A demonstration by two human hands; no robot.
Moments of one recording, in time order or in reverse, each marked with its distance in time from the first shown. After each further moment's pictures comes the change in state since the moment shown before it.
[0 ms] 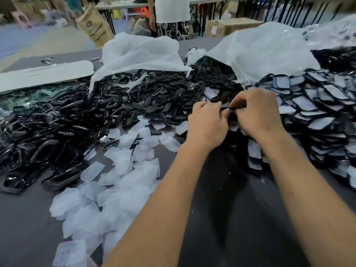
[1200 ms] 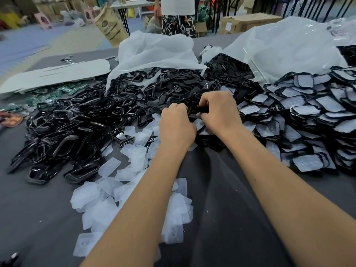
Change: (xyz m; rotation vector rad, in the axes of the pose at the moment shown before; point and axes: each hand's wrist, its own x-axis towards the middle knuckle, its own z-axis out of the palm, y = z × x) left_hand -0.021 -0.062 -0.054 0.262 0.143 -0.281; right_hand 0.011 -0.081 0.064 0.141 -0.148 -0.091
